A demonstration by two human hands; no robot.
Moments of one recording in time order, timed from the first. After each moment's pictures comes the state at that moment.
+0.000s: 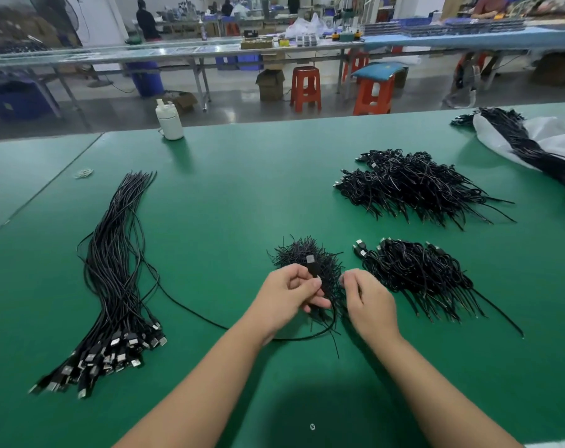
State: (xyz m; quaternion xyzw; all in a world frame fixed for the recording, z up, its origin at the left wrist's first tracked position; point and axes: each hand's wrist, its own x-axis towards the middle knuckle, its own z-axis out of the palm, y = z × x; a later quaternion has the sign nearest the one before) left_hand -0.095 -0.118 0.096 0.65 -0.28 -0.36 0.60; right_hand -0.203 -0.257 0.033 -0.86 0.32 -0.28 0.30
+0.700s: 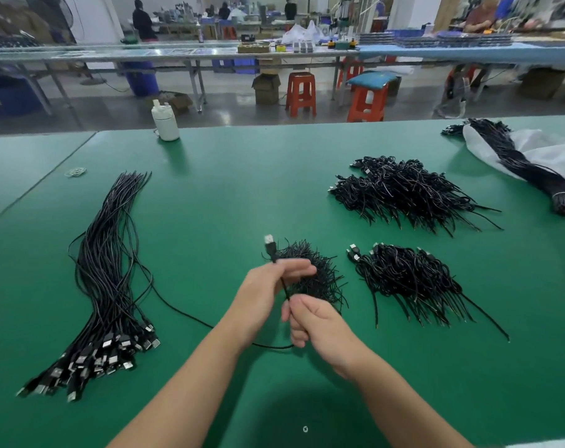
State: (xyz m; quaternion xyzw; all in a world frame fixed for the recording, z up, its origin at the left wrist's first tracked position) left_hand -0.082 -0.100 0.110 0.60 -0.32 -0.32 0.66; right_hand -0.194 -0.182 0.075 -0.63 0.15 -0.10 0.75
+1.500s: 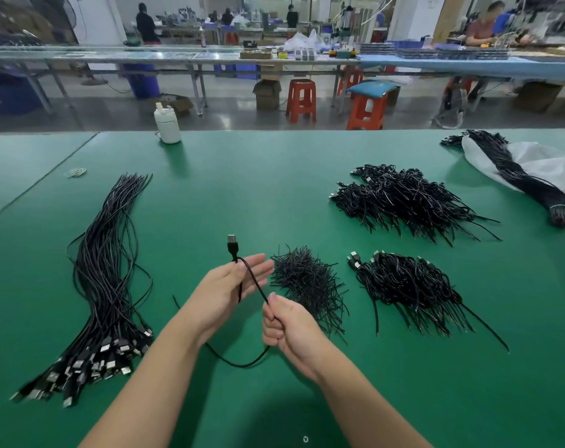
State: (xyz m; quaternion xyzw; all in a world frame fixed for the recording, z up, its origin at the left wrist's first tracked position) left_hand -0.034 -0.063 0.105 0.56 -0.25 -0.36 0.71; right_hand -0.150 -0.159 0.063 -0.52 0.17 -0.07 0.84
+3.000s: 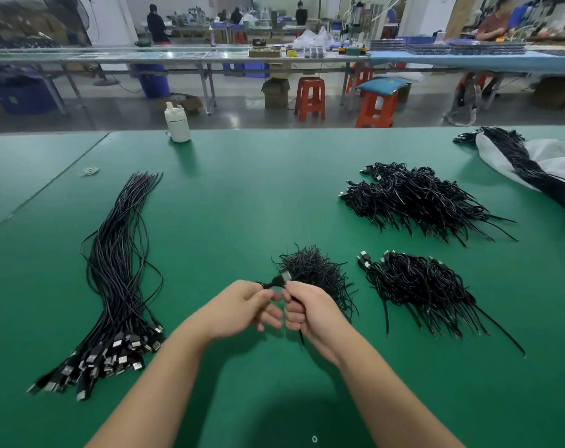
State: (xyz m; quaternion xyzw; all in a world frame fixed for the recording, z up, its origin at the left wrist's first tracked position) left_hand -0.042 -0.057 0.109 0.74 -0.35 -0.38 0.43; right_hand -0.146 -0.179 0.084 -0.56 0.19 -0.08 0.80
